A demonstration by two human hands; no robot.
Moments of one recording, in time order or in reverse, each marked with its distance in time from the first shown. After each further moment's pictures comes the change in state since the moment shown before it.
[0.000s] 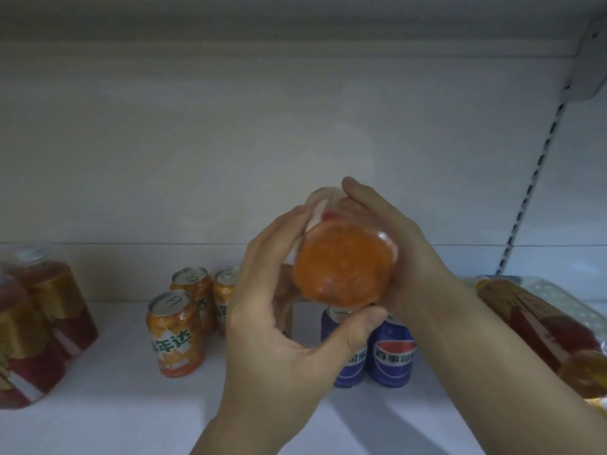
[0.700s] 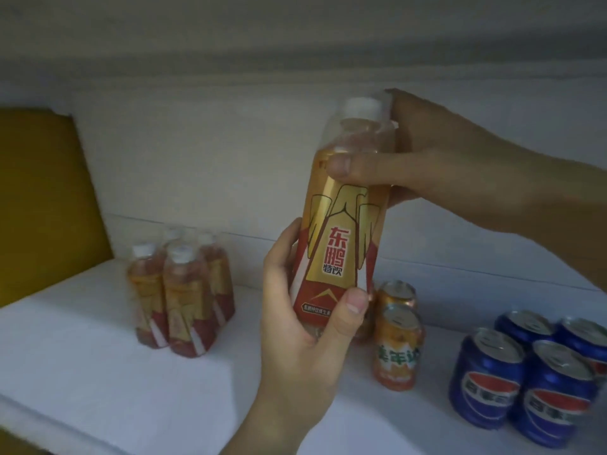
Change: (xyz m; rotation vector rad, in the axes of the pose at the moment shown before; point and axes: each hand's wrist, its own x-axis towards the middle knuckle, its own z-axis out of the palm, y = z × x) left_hand -0.002 0.009 -0.121 -0.062 0.288 -0.091; right_hand 0.027 -0.052 0.153 -0.880 -0.500 -0.370
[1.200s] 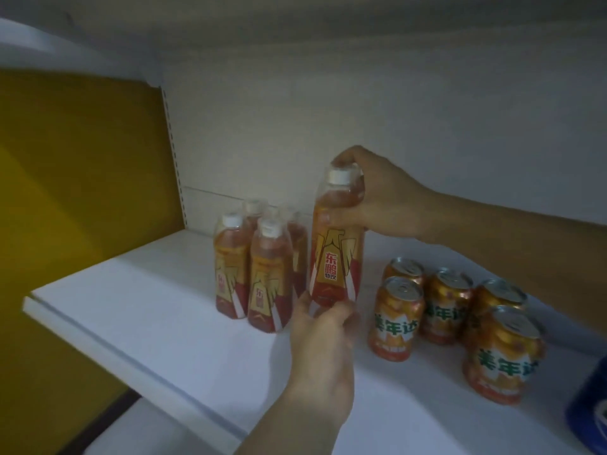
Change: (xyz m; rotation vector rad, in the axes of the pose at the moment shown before) left_hand 0.000 -0.062 -0.084 -0.350 0.479 -0.802; right_hand 0.100 0.058 0.140 -0.138 -0.125 0.022
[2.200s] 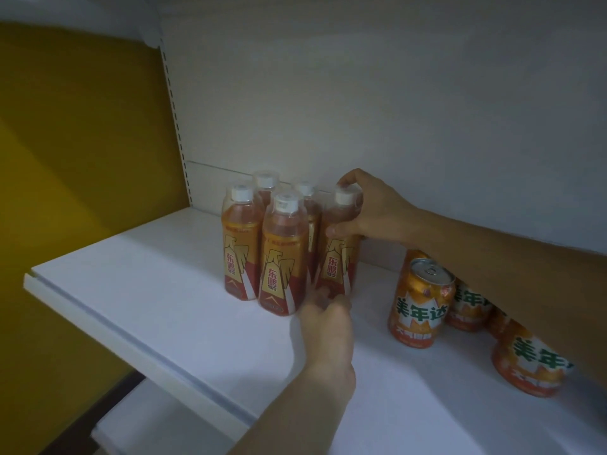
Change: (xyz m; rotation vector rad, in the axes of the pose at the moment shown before) left_hand 0.042 -0.024 -0.025 0.236 0.179 -0.036; right_hand 0.046 0.081 0.066 -0.012 -0.047 0.098
